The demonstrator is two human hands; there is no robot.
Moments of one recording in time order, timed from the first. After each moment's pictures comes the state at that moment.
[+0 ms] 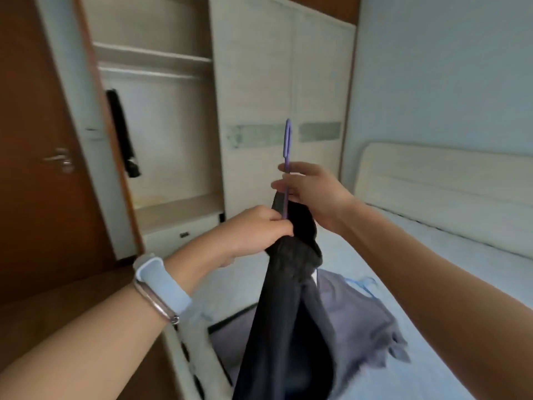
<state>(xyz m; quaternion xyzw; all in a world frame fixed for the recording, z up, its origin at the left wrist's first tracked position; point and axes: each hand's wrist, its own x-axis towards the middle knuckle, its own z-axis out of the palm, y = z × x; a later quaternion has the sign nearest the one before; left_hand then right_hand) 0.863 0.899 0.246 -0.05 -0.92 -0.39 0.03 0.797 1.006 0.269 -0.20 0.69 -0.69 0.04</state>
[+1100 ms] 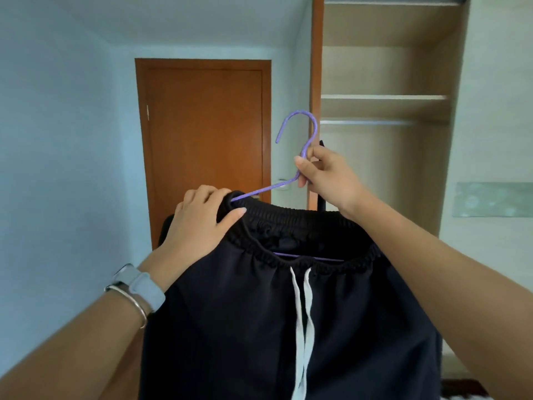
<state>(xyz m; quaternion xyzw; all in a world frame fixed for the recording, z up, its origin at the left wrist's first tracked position) 0.767 0.208 0.274 0.26 -0.87 0.05 0.41 0.604 0.355 0.337 -0.56 0.61 -0.57 -0.03</state>
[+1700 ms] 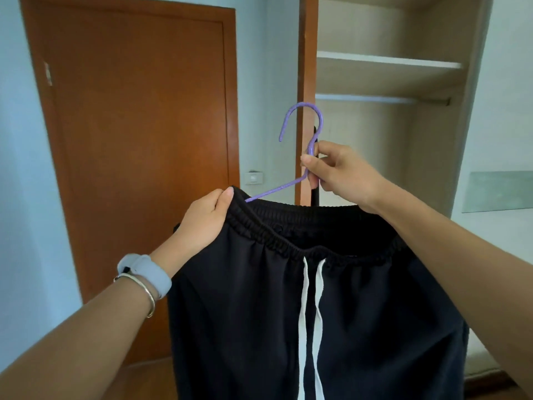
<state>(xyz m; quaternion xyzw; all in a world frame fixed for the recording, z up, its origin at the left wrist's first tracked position) 0.507 -0.043 0.261 0.16 -0.87 -0.26 0.38 0.388 0.151 0.326 -0.52 0.71 -0.47 -0.09</state>
